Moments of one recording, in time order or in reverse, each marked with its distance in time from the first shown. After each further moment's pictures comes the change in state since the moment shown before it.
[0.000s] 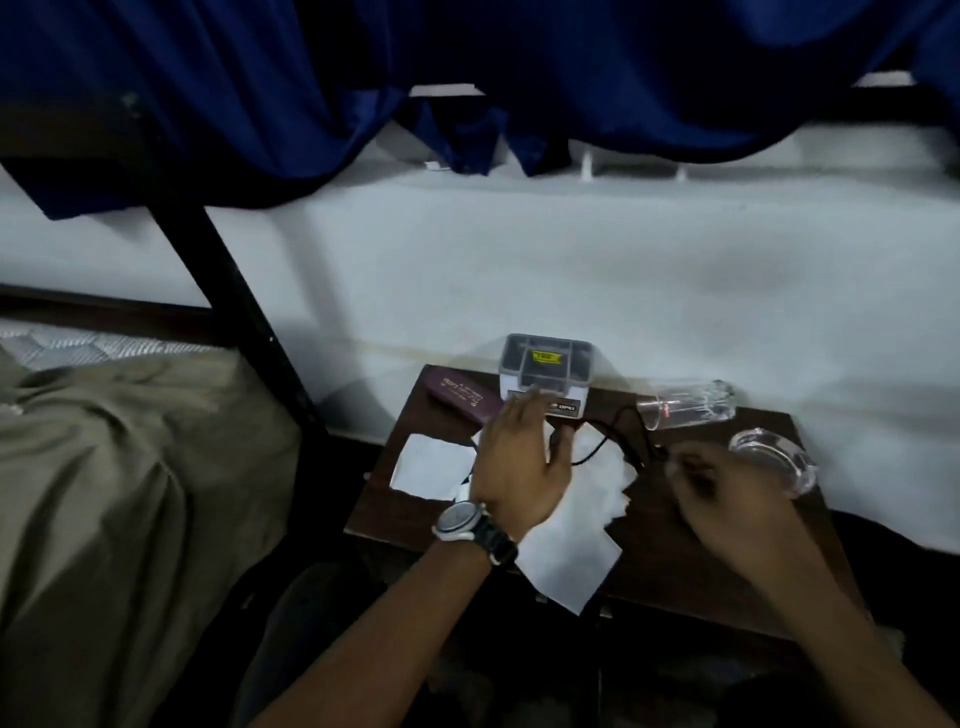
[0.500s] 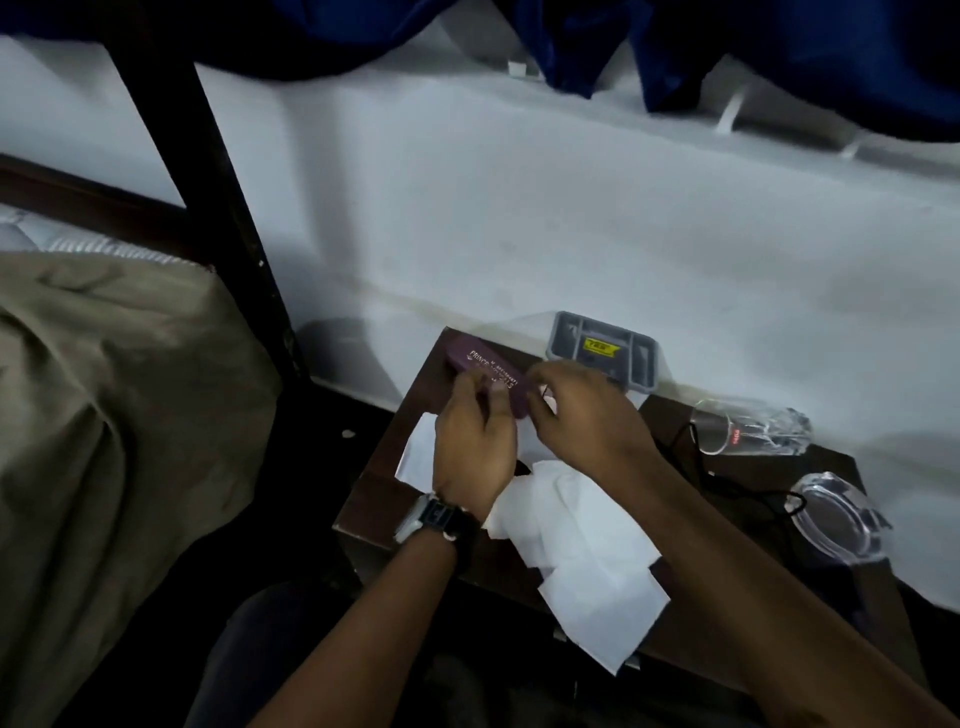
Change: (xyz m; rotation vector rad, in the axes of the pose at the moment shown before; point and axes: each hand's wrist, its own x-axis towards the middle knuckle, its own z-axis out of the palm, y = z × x) left_hand 0.037 -0.102 -0.005 -0.531 0.301 -0.491; right_hand 0.114 -0.120 0.150 -0.264 -0.270 -0.394
